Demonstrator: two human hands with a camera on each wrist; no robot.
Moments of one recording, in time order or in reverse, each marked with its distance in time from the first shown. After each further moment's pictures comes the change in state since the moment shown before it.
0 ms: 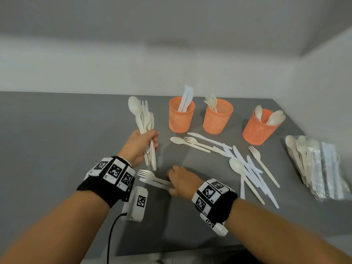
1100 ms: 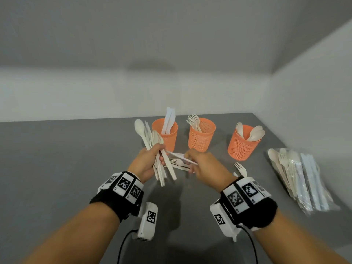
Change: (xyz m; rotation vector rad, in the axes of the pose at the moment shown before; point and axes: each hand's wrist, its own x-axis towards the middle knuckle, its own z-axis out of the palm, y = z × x) left_hand 0.034 0.004 0.059 -0.154 -0.144 -0.133; right_hand -0.034 0.069 -0.093 0.369 0.447 0.073
